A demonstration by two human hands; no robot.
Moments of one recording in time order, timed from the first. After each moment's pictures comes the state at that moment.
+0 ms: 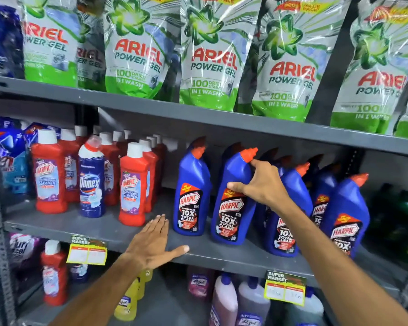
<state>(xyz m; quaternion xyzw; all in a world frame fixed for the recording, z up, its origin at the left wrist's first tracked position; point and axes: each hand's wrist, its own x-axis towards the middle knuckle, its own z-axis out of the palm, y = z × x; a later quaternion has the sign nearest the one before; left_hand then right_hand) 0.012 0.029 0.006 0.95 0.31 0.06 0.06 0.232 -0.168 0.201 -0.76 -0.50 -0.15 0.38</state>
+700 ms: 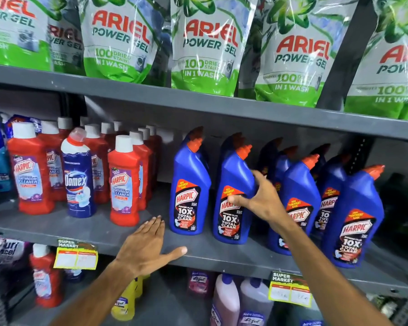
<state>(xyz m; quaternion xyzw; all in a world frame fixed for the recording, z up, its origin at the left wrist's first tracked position) 0.018 0.038 -0.004 0.95 0.32 0.07 0.02 0.288 -0.151 0.122 -0.72 -0.47 0.01 0.51</state>
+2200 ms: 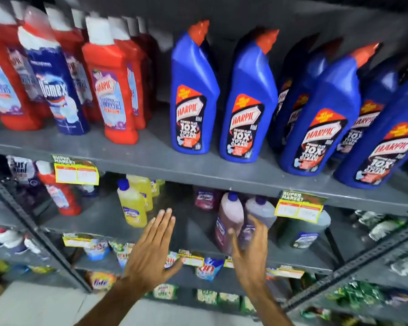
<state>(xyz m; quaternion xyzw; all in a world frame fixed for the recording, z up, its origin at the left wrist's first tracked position) -0.044 -0.063 -0.195 0.96 0.19 0.18 0.01 0.160 -0.241 -0.171 -0.78 -0.30 -0.06 0.54</state>
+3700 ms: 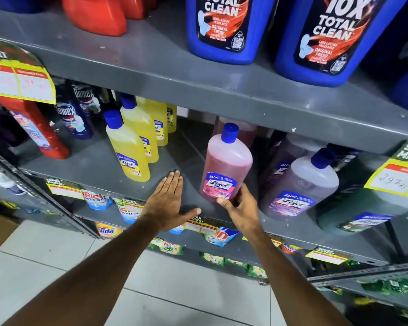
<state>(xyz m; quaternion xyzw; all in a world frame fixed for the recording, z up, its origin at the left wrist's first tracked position) 0.031 0.019 -0.374 0.94 0.31 0.01 0.12 0.225 -0.144 -0.347 -0.77 -0.31 0.27 0.49</state>
